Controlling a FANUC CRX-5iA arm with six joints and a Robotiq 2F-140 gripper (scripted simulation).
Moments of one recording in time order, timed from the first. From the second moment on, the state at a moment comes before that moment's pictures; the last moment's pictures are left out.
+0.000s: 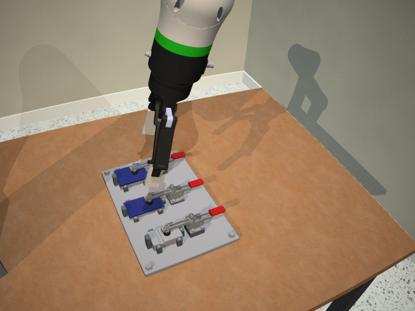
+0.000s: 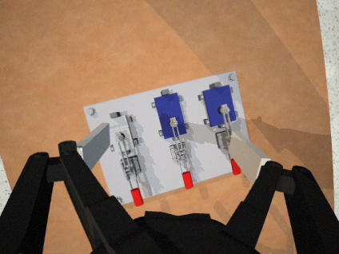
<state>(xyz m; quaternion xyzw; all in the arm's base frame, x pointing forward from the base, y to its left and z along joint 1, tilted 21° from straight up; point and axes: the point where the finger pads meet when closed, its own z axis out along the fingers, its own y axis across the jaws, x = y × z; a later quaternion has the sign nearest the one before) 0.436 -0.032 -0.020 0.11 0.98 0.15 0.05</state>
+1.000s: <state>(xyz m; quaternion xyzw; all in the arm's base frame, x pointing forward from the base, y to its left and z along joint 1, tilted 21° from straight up) 0.436 -0.041 -0.022 -0.07 0.98 0.13 0.09</state>
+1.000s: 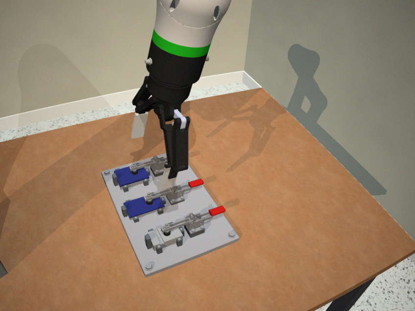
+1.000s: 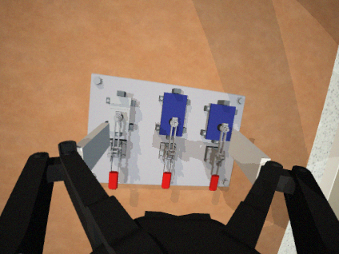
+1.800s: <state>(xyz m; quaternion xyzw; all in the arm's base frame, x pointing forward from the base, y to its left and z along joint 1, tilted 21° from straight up) 0.436 -0.049 -0.023 -0.23 0.96 0.10 0.11</state>
